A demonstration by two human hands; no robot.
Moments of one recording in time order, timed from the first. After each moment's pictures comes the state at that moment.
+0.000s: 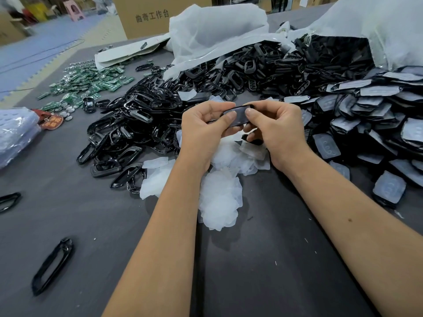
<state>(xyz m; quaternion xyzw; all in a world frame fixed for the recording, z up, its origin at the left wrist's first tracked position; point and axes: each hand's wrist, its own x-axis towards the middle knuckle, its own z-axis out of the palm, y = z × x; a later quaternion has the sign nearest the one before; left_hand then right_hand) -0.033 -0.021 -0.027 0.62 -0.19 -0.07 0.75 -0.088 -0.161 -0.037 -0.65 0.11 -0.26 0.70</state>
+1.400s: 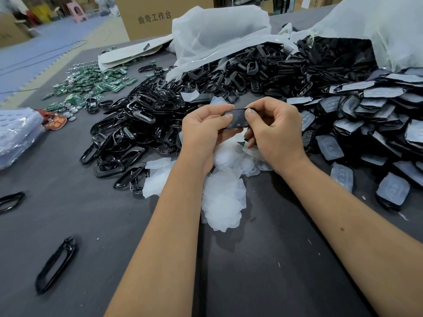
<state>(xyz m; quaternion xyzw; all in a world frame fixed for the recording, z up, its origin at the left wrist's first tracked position) -0.032 -0.019 -0.021 0.59 -0.10 -0.13 0.79 -0.093 -0.150 -0.034 -0.75 0.08 -0.32 0.57</state>
